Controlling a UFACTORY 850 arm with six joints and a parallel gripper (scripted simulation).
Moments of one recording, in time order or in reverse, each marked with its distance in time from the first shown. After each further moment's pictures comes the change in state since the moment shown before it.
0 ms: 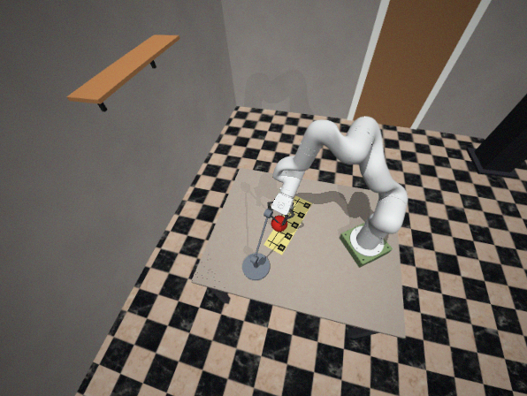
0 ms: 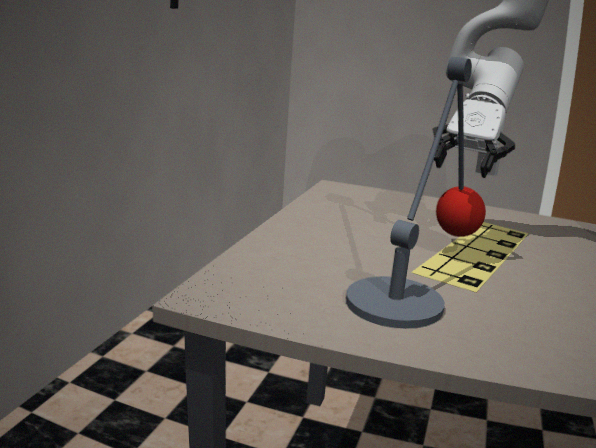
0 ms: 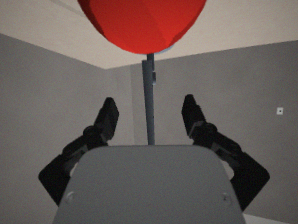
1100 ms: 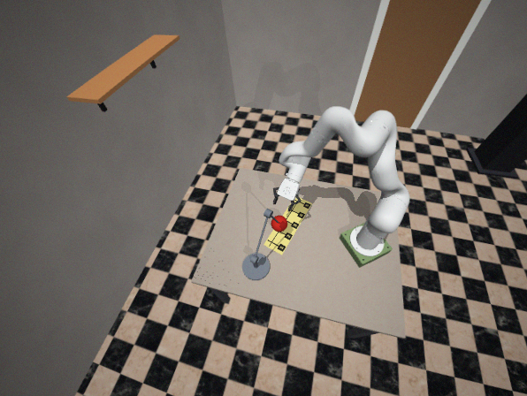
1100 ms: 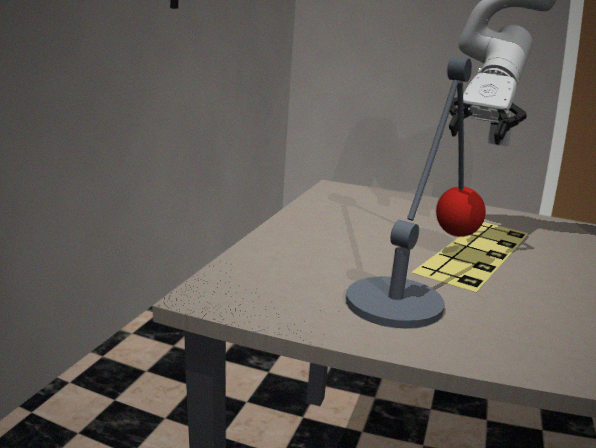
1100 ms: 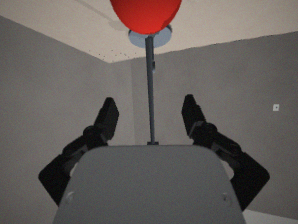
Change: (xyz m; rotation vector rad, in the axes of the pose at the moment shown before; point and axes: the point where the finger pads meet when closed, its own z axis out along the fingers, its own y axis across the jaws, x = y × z) arm 0.000 0.000 -0.086 0.001 0.000 0.000
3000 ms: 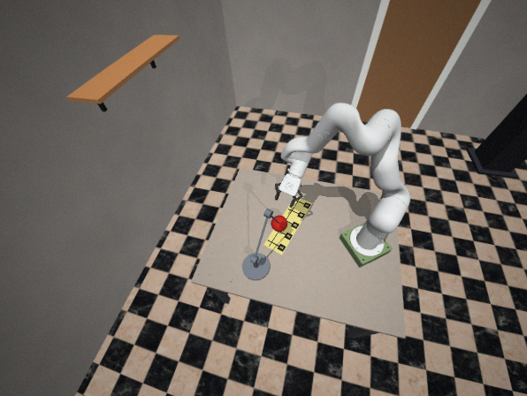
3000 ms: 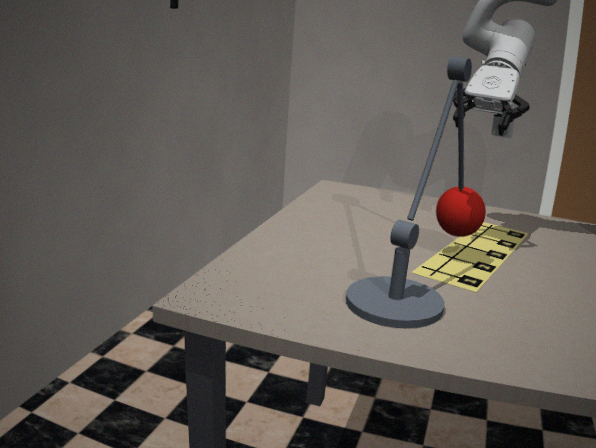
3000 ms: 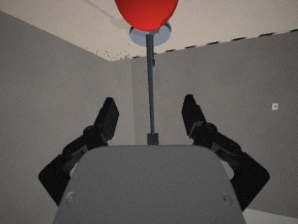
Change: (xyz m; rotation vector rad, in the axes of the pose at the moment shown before) arm 0.000 0.000 -0.026 0.001 0.000 0.000
